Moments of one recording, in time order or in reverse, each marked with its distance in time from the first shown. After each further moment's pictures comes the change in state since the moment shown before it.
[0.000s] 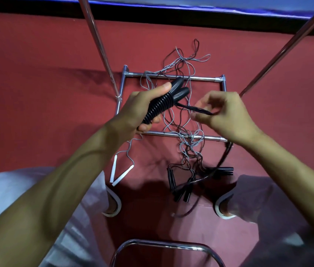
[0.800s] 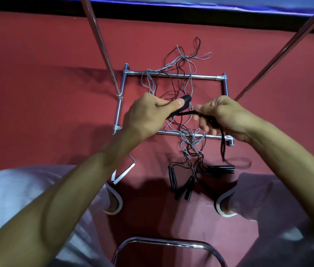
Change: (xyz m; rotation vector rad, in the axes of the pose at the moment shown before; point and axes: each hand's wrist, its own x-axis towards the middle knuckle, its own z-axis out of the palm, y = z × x) left_hand 0.000 -0.016 0.017 0.666 0.277 0.171; right_hand 0.008 -0.010 -0.001 0.281 -0.372 0.309
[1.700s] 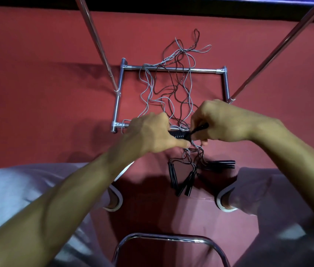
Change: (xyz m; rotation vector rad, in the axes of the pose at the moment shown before) left_hand -0.016 0.000 0.020 0.639 -0.311 -0.014; right_hand -0.011 -0.010 0.001 -0.901 -0.234 -0.233
